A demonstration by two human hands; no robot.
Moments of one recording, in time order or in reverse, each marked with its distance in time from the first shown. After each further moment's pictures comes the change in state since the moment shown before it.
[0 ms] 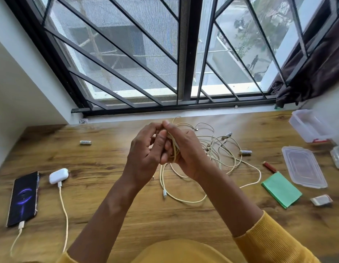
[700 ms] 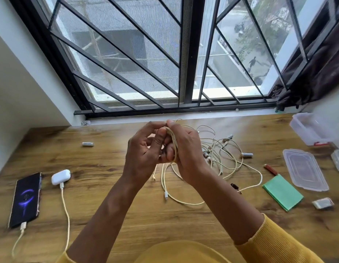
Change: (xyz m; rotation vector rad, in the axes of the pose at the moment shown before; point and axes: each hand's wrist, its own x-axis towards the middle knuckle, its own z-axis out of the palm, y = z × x) left_hand -0.003 0.024 -0.003 -0.248 0.076 -0.081; right_hand -0.004 -0.006 0.024 -0.008 0.226 -0.124
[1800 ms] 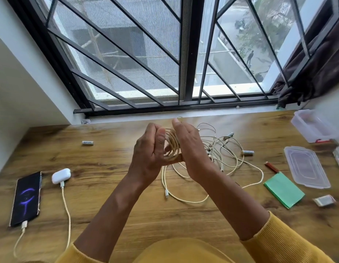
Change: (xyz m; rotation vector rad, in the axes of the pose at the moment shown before) left_hand 0.003 -0.024 0.003 0.408 -0.003 0.084; right_hand 0.006 0.003 -0.014 -0.165 -0.016 0.023
